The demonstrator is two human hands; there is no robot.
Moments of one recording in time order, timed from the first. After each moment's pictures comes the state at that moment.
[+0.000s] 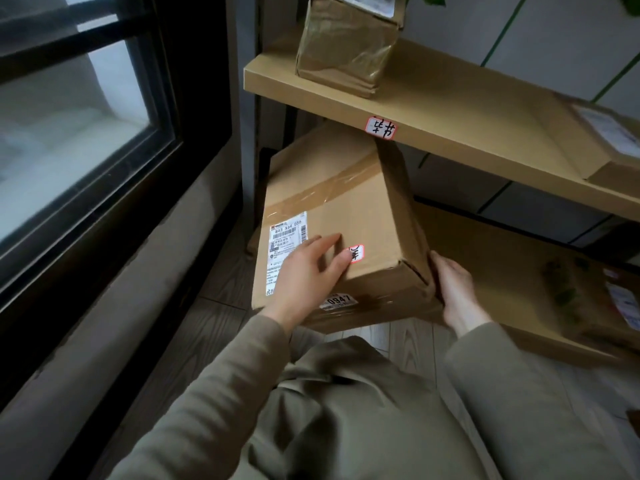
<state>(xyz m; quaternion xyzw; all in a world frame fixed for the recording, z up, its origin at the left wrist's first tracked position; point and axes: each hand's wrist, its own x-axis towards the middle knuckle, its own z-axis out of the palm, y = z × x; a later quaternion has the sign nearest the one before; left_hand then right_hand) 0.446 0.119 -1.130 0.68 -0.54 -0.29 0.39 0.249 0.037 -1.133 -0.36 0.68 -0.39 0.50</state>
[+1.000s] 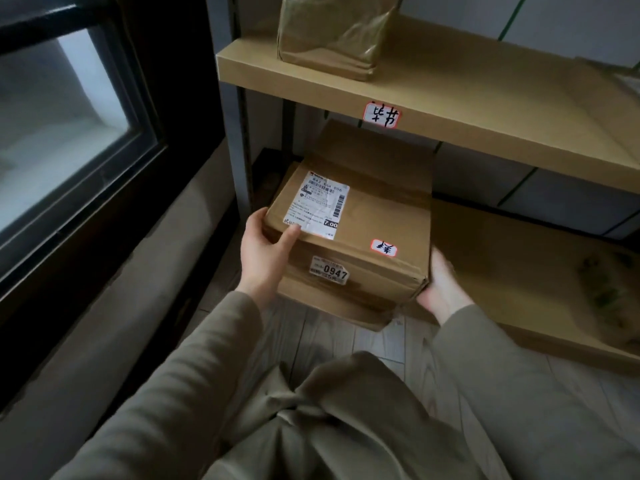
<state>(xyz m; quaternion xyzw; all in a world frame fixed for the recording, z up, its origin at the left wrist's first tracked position) 0.488 0.063 -1.168 0.68 -0.30 -0.32 0.59 0.280 -0.018 -1.177 -0.19 0.60 -0.43 0.65</state>
